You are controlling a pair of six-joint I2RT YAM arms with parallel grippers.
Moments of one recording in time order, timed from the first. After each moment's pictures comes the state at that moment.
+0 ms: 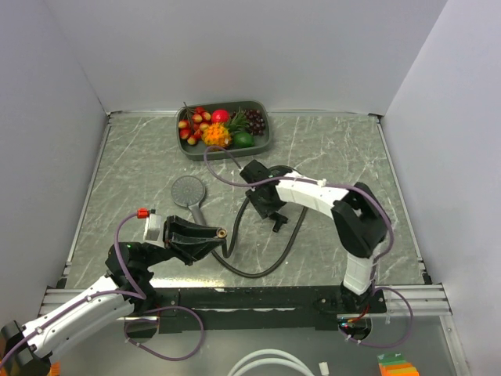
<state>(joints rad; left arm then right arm) -0.82 0.41 0.19 0.78 0.47 -0.49 0.77 1.82 1.28 -0.73 0.23 0.15</state>
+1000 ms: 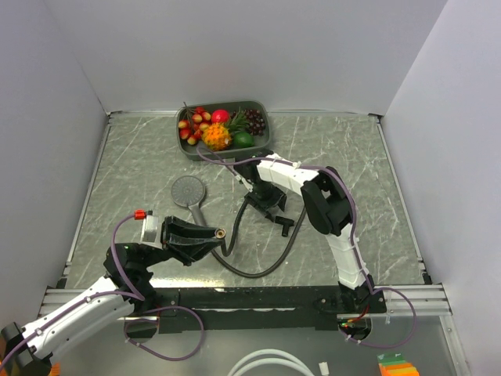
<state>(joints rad) -0.81 0.40 0.19 0.80 0.49 -0.49 0.70 2.19 1.71 -1.19 0.15 -0.02</state>
